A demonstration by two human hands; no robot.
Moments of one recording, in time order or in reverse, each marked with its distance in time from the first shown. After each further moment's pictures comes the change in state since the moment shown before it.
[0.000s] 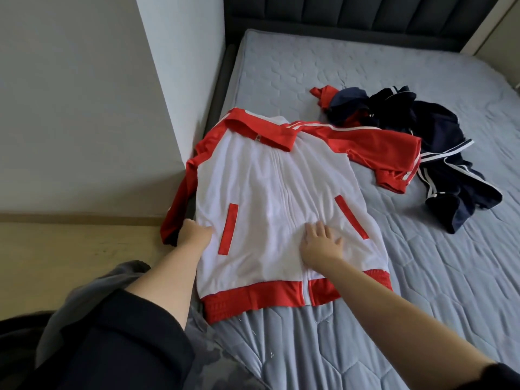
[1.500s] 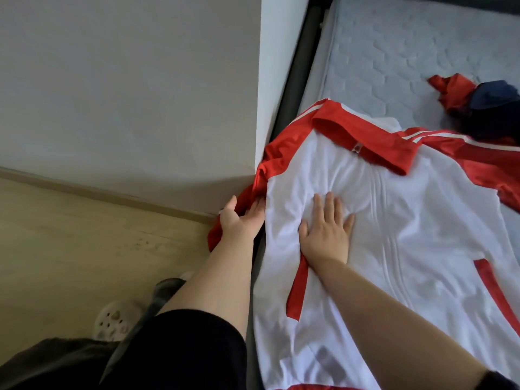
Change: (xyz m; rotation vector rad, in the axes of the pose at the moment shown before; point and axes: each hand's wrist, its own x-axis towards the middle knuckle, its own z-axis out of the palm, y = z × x) left_hand 0.153 0.022 -0.029 -2.187 -0.326 -0.554; right_hand 0.143 -0.185 0.039 0.036 0.406 -0.227
